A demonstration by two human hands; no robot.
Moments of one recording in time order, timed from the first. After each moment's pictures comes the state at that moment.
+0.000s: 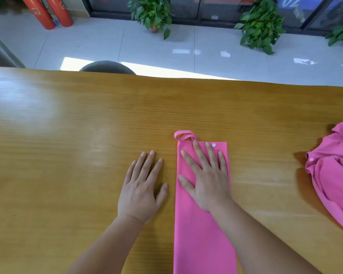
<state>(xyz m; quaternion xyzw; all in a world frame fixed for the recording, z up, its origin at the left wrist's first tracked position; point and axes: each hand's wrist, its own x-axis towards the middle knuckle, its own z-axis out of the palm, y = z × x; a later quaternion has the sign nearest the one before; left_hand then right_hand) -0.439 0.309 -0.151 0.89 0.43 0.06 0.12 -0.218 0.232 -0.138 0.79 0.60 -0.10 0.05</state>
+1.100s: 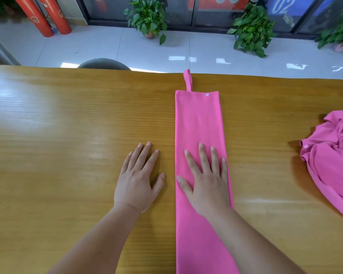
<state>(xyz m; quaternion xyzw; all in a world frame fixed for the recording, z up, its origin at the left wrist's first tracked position) -0.442 0.307 -0.151 0.89 0.43 0.07 0.11 -0.247 0.194 -0.139 0.83 0.54 -0.11 0.04</state>
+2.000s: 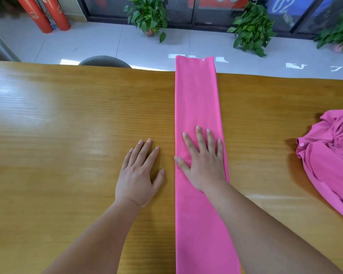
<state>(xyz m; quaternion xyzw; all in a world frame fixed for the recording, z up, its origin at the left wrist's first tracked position) -0.441 0.307 -0.151 0.89 0.43 0.08 0.11 -0.222 0.236 -0.147 0.83 0.55 -0.11 0.05</state>
